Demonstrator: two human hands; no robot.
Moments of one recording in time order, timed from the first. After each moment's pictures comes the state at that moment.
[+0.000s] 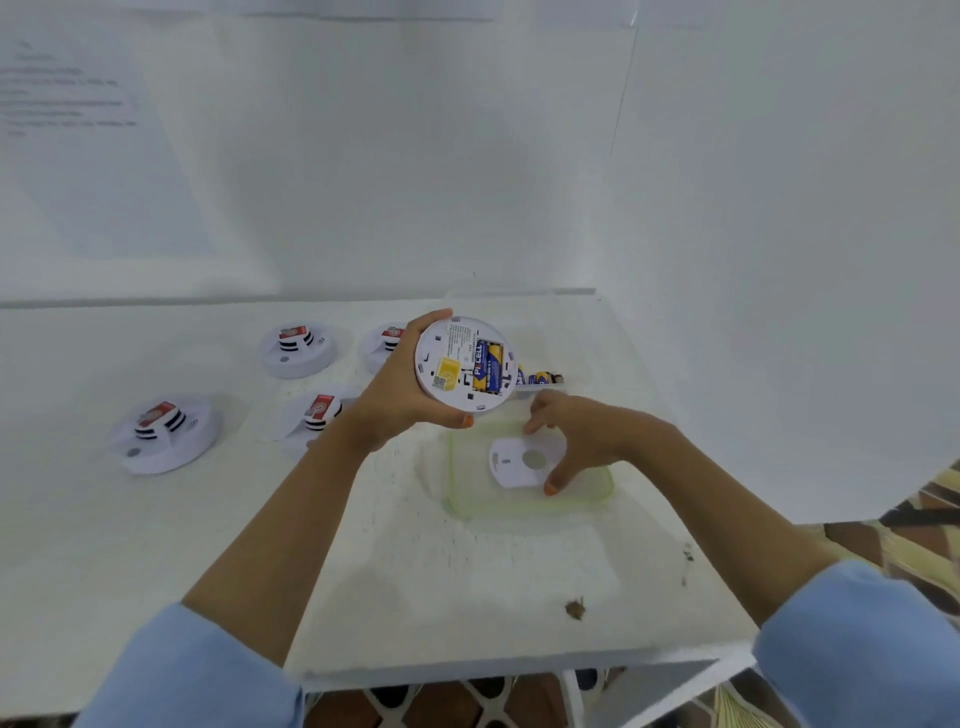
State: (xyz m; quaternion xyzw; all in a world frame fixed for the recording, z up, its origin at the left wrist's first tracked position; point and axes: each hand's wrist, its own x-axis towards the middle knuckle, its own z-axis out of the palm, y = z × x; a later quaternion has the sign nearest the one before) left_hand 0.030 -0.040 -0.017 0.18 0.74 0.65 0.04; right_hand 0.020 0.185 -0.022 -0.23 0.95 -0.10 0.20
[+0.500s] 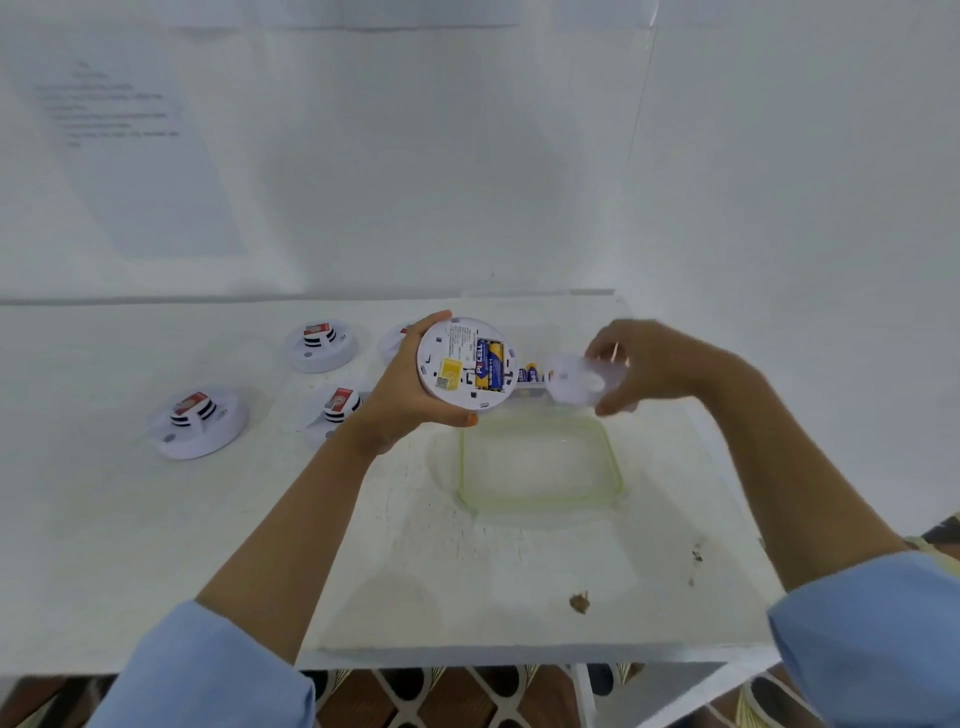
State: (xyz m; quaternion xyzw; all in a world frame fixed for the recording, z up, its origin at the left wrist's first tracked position) left_hand 0.043 -0.043 -0.019 0.15 0.73 0.66 0.02; right_hand 0.016 0.221 0.042 -0.20 0.97 -0.15 0.05
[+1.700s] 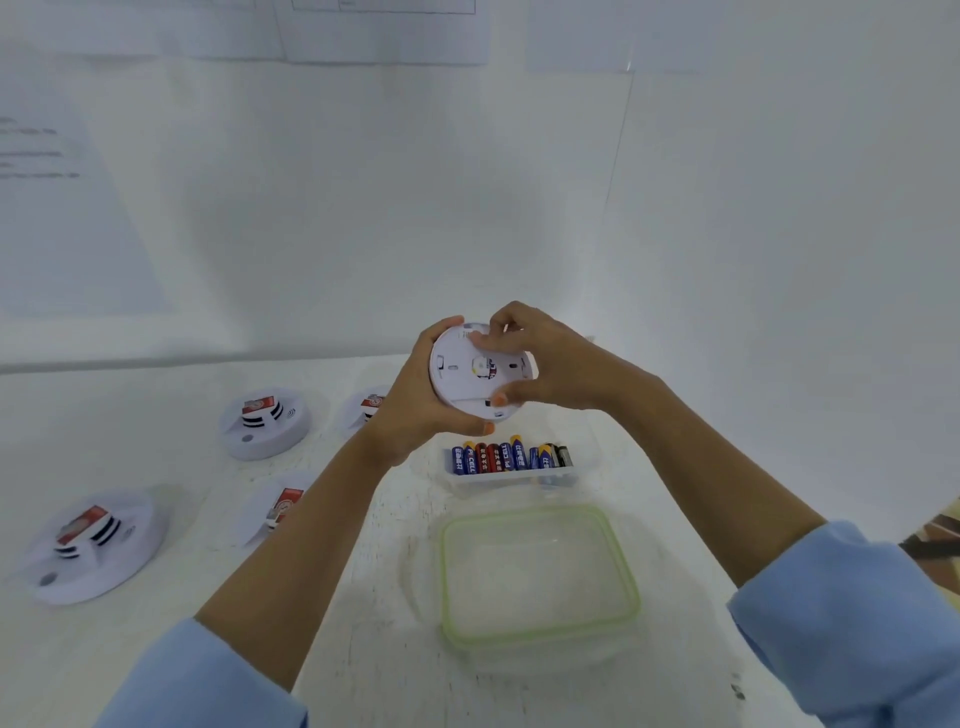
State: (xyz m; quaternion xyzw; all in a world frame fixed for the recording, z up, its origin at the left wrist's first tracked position) left_hand -0.062 -0.022 -0.011 0.21 0.71 0.67 0.02; right_hand -0.068 0.158 0.056 -0.34 0.92 -0.22 -0.02
